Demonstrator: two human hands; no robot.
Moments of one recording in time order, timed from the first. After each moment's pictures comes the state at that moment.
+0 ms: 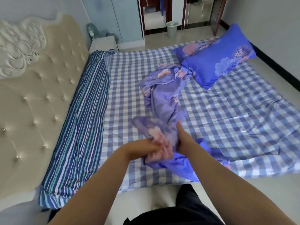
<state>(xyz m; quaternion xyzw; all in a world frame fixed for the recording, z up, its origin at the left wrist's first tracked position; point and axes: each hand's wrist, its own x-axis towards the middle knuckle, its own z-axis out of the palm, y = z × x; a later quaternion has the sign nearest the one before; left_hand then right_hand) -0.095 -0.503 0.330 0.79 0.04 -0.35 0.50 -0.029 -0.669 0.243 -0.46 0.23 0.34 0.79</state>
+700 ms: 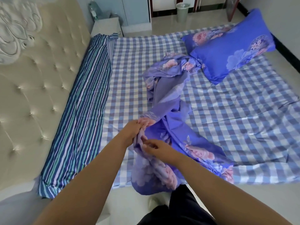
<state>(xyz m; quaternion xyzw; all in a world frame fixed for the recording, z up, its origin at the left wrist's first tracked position) 0.001 -0.468 0.285 0.72 0.28 -0.19 0.61 -0.025 -0.622 0.247 -0.76 -0.16 0.38 0.50</state>
